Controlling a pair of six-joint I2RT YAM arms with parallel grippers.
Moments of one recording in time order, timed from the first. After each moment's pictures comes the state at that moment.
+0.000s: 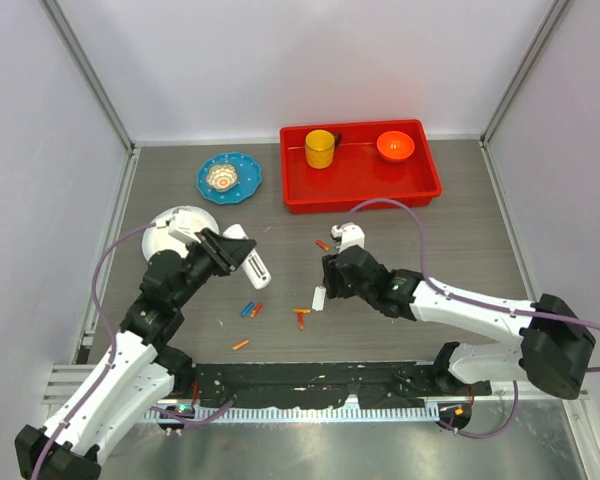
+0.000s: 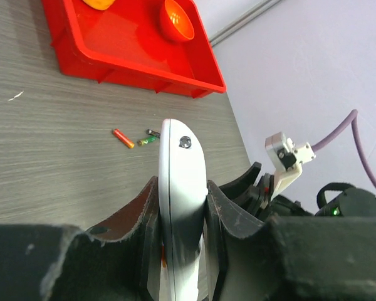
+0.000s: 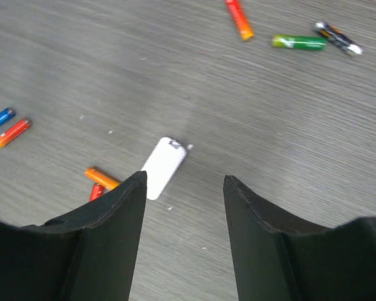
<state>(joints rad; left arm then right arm) -0.47 0.62 0.49 0.04 0.09 -0.85 0.91 1.20 0.69 -0.21 0.31 0.48</state>
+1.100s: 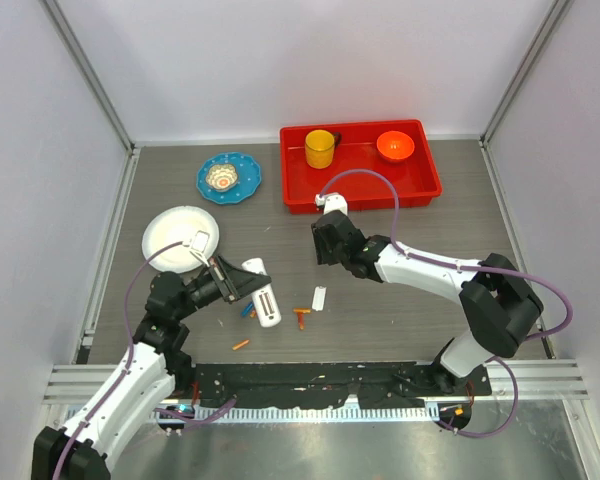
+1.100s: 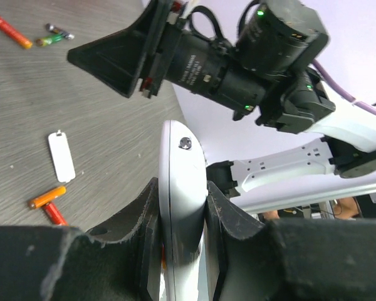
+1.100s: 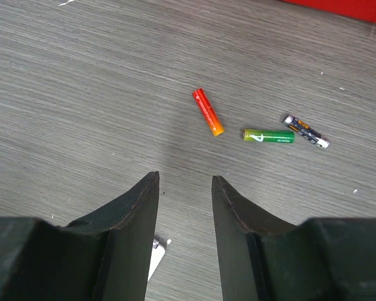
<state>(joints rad) -0.36 0.56 0.21 0.31 0.62 -1.11 0.81 1.57 0.97 -0.15 0.32 0.37</state>
